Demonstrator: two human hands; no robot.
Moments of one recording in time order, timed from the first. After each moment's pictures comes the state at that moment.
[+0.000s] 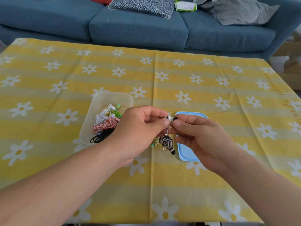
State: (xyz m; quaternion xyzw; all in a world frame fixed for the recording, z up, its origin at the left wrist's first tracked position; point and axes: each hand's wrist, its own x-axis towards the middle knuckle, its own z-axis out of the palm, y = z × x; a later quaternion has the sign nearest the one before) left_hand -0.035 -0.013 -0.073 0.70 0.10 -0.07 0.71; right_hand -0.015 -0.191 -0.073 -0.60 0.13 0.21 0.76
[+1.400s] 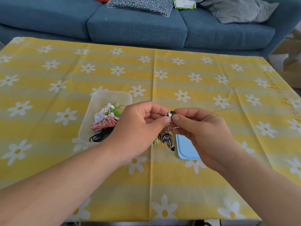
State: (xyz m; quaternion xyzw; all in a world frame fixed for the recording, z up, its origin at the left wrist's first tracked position) left_hand -0.039 -0.016 -0.067 0.71 0.06 -0.03 0.70; right_hand -0.018 -0.188 -0.071 -0.64 0.06 0.12 0.76
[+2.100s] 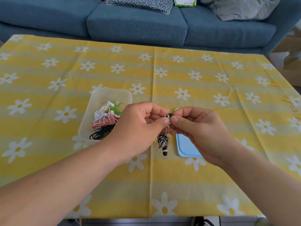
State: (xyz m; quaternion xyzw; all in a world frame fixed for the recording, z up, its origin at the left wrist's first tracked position) left_hand -0.041 -0.013 -0.070 0.74 0.05 -0.04 0.66; right_hand -0.012 -0.193 -0.077 -0.68 -0.02 0.16 0.72
